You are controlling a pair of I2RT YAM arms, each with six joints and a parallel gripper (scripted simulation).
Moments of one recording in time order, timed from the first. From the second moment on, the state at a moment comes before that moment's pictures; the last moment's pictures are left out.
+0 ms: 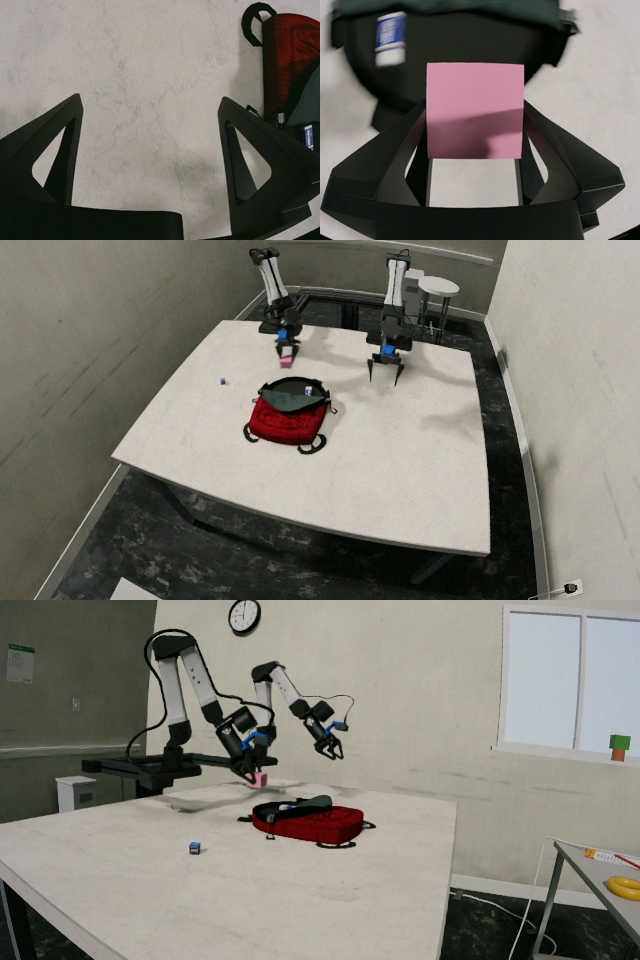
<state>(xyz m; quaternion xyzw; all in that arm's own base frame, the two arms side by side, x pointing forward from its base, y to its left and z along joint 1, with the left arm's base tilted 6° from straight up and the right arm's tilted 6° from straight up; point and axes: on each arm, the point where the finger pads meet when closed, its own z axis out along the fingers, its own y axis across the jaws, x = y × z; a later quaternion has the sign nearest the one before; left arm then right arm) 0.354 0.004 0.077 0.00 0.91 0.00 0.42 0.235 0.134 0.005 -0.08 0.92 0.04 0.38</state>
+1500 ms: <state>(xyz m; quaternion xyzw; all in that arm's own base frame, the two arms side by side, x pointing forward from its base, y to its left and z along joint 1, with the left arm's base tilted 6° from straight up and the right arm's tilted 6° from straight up) 0.354 0.004 0.077 0.00 0.91 0.00 0.42 0.195 0.162 -0.044 -0.09 0.92 0.01 0.38</state>
